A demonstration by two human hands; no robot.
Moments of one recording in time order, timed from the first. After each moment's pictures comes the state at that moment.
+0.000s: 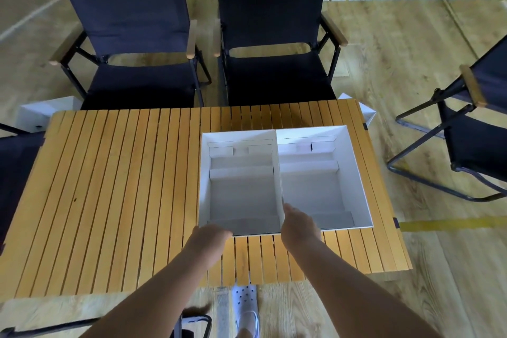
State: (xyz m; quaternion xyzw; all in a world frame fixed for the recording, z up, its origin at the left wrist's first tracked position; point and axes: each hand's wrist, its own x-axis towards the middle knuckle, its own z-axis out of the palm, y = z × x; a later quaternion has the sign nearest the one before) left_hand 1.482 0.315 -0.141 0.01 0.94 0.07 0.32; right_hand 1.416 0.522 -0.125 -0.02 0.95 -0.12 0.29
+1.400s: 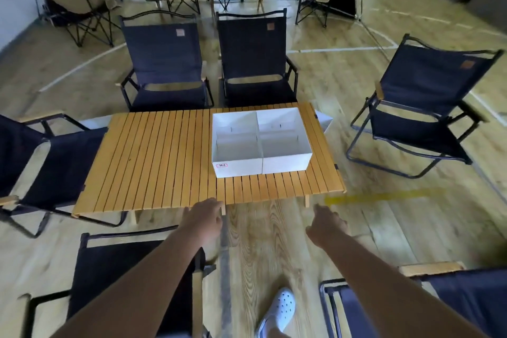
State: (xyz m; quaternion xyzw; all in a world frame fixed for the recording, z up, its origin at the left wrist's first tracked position) left_hand 1.797 0.392 0.070 -0.07 0.97 0.15 0.20; right_hand 1.754 0.684 0.058 0.04 0.97 -0.06 0.23
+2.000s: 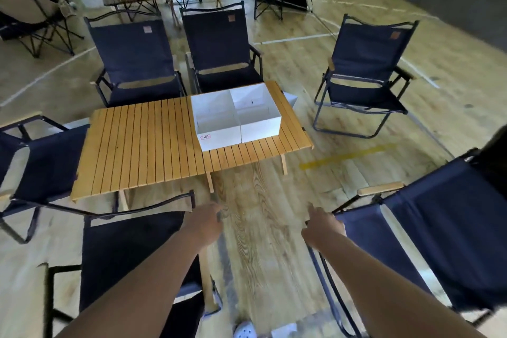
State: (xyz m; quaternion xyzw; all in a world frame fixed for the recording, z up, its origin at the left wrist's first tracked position) left_hand 1.989 0.423 0.093 -0.01 0.96 0.14 0.24; right_hand 1.995 0.707 0.088 0.10 0.96 -0.07 0.26
